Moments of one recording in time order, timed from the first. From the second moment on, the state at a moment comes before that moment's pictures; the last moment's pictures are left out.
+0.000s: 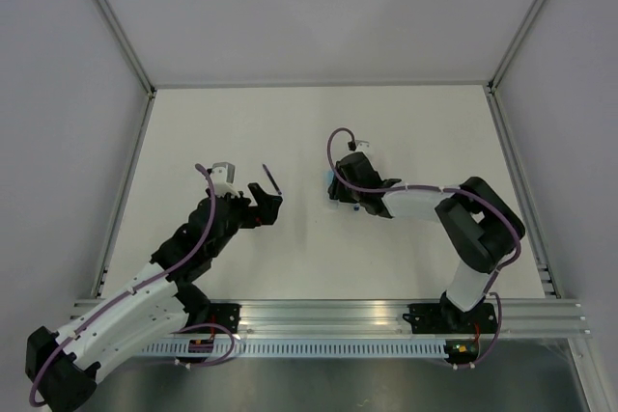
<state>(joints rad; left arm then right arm) -0.70 0.67 0.46 -0.11 -0.28 -0.59 0.67 1.76 0.88 0.15 0.18 0.68</state>
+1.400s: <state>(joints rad) -0.34 0.81 0.77 -0.74 -0.38 -1.07 0.84 1.78 1.27 -0.18 0.11 0.36</state>
